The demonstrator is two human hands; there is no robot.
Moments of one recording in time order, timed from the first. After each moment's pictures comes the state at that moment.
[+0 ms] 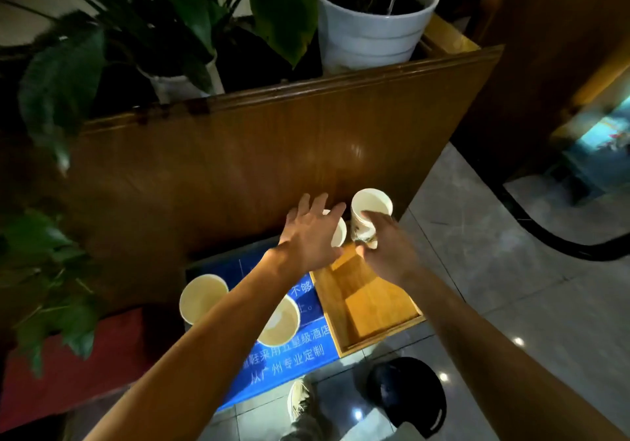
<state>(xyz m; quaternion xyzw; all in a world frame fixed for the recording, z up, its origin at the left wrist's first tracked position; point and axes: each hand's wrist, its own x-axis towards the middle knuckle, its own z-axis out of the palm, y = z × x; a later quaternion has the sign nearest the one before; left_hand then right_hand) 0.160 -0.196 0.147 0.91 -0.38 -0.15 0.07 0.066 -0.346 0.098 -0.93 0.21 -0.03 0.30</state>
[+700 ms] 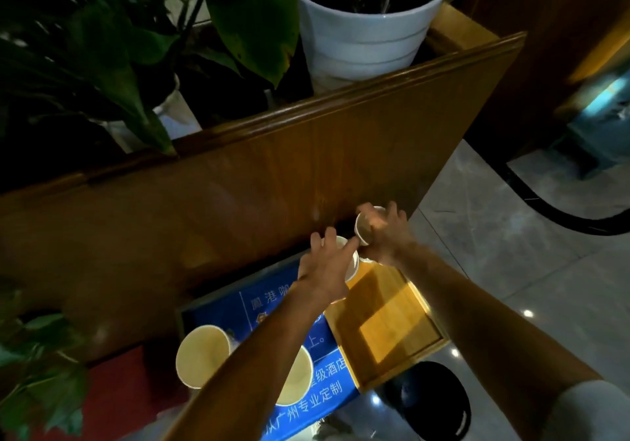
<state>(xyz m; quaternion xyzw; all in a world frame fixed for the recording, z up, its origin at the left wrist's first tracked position) 0.189 -0.232 0.078 0.90 -0.39 -0.20 0.01 0.154 -0.388 0.071 -0.94 0.25 0.10 0.19</state>
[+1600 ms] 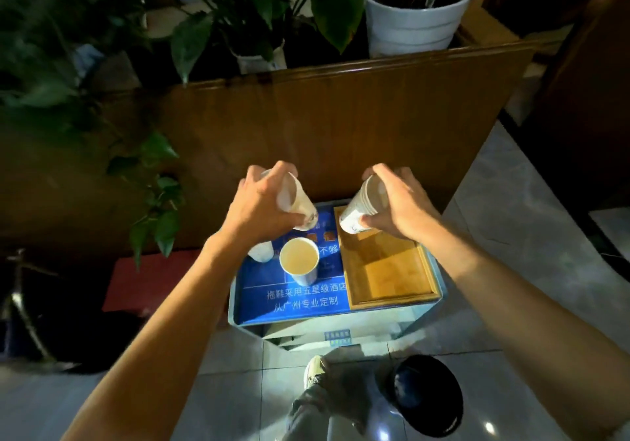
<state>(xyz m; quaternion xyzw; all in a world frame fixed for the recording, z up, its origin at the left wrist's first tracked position) 0.071 -0.080 0.222 0.96 -0.14 -0.01 0.24 0.025 -0.326 0.195 -0.94 0.06 -0.01 0.32</state>
